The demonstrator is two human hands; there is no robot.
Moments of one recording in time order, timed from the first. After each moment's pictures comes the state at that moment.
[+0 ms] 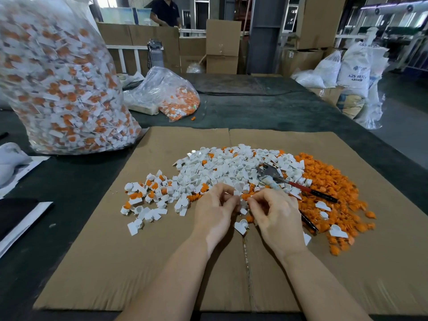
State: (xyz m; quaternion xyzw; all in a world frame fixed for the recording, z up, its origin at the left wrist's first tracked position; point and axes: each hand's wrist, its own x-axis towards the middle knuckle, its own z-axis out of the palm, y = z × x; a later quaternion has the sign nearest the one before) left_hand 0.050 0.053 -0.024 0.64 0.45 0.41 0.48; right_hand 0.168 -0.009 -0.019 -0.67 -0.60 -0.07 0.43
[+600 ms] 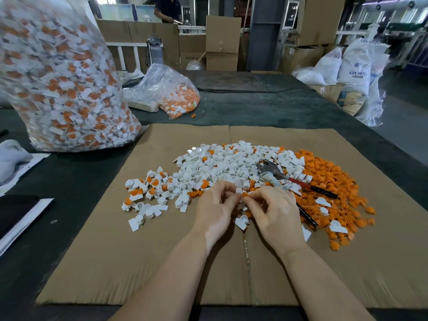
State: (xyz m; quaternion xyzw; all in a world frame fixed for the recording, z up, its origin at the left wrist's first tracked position) left_hand 0.048 0.052 -0.023 0.64 0.42 0.40 0.50; right_hand 0.168 -0.010 -0.021 -0.65 -0.63 -0.08 0.42
